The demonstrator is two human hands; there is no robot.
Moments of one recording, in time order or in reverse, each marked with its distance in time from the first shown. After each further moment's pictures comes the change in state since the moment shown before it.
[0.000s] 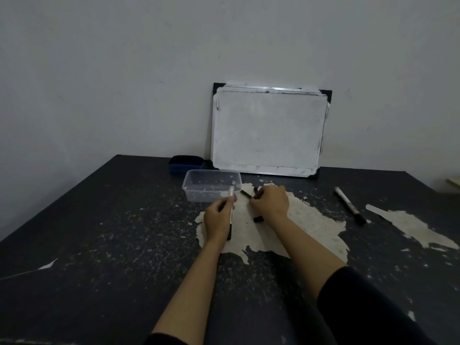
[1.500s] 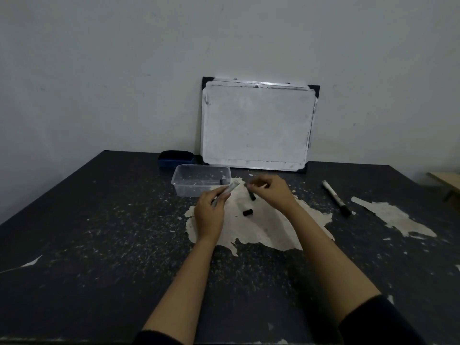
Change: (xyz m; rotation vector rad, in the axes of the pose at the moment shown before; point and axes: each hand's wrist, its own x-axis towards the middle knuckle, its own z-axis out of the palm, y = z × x) left_hand 0.002 -0.012 0.003 0.160 0.029 0.230; right_hand -0.014 0.023 -0.059 0.474 -0.201 -0.222
